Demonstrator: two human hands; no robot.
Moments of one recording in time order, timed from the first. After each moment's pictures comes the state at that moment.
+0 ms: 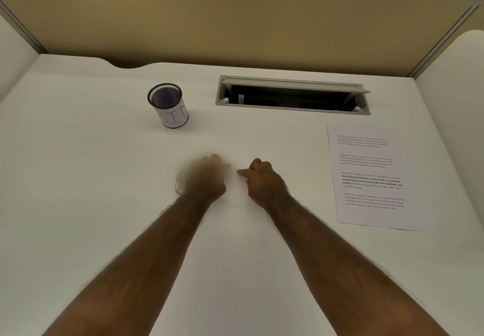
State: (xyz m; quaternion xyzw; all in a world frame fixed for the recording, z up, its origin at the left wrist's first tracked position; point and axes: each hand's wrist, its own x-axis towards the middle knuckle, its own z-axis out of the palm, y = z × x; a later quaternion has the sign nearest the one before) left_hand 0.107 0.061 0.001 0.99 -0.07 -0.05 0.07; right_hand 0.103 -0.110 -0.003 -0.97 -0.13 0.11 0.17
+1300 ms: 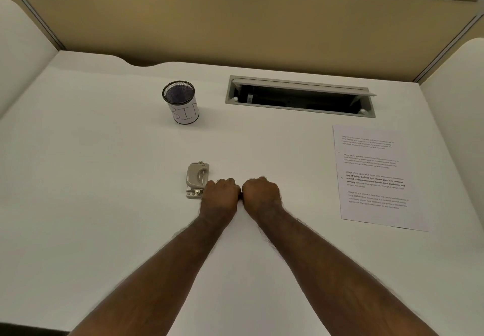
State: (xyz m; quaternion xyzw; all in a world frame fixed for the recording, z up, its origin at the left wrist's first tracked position) left_hand 0.044 0.044 -0.002 0.99 -0.12 -0.02 0.01; right_hand 0.060 -0.072 0.031 -0.98 -0.14 0.16 0.03
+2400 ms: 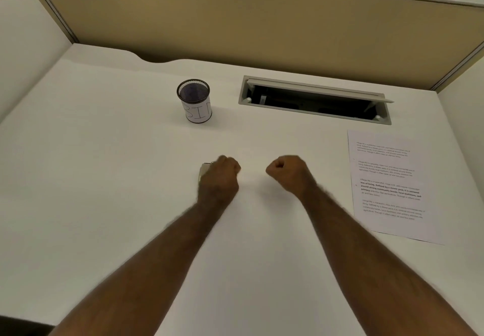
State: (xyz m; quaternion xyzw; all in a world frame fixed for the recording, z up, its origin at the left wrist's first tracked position) left_hand 0.072 0.074 0.013 0.97 0.01 0.10 0.21; right_hand 0.116 -0.108 0.045 -0.91 0.07 0.15 0.37
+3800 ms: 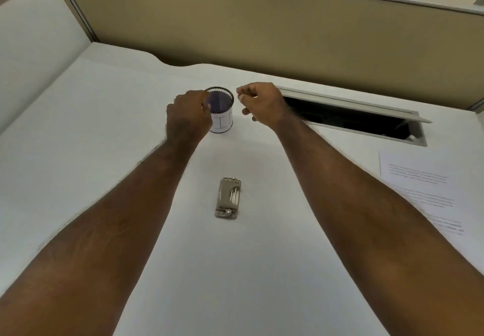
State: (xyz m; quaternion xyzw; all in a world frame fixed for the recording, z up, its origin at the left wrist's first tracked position) left_hand 0.206 0.201 0.077 0.96 0.09 0.19 0.17; right_hand 0.258 0.031 0.119 -0.86 -0.08 0.10 0.49
